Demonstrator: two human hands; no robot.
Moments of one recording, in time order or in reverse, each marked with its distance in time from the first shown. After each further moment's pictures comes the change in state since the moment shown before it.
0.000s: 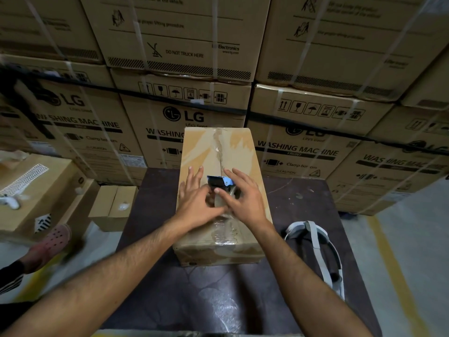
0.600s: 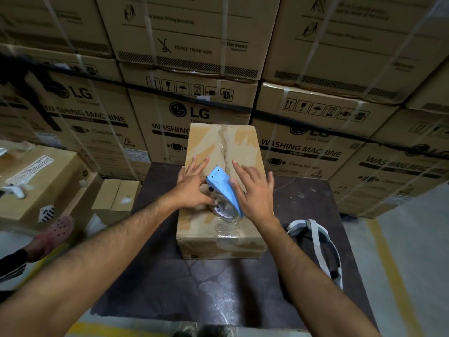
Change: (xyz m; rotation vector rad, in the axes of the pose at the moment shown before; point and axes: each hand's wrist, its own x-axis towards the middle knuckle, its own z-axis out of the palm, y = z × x) left_hand 0.024 -0.031 -0.030 0.107 -0.209 0.075; right_hand -0.006 0.002 -0.008 -0.404 0.059 -0.081
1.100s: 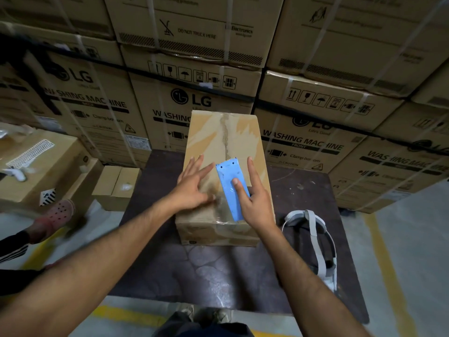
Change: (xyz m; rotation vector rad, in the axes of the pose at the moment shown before) left_hand -0.036 0.008 0.026 -0.178 0.067 -0.102; right_hand -0.048 -0.030 -0.033 0.523 -0.134 0.288
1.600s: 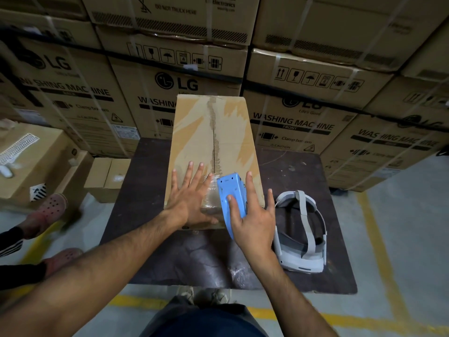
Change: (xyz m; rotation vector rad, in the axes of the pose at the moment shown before) left_hand -0.033 0.007 0.068 0.728 -0.146 0.004; right_hand -0.092 -0.003 -0.006 -0.388 0.413 -0.108
